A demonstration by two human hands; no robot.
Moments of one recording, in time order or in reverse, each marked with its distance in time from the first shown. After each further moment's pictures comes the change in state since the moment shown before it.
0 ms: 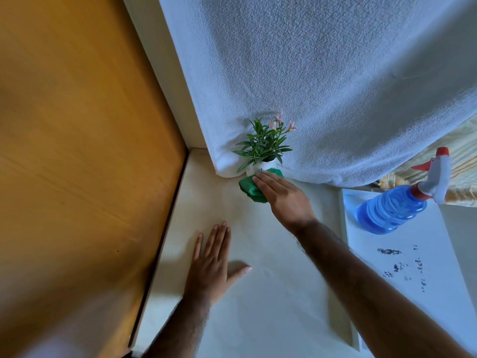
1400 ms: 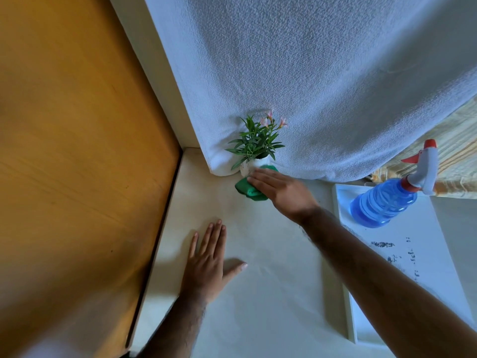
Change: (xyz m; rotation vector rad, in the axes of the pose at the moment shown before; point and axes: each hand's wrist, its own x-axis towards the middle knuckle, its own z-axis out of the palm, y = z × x) left_hand 0.001 -0.002 0.007 0.000 0.011 -0.012; right_hand 0.005 0.017 -0.021 0.063 -0.072 -0.165
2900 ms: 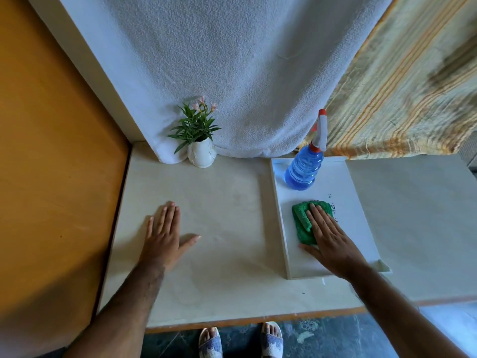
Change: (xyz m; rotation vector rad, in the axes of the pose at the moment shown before) left_hand 0.003 0.009 -0.014 0.032 -0.127 0.000; right_hand -0.309 -0.033 -0.078 -0.191 -0.368 0.623
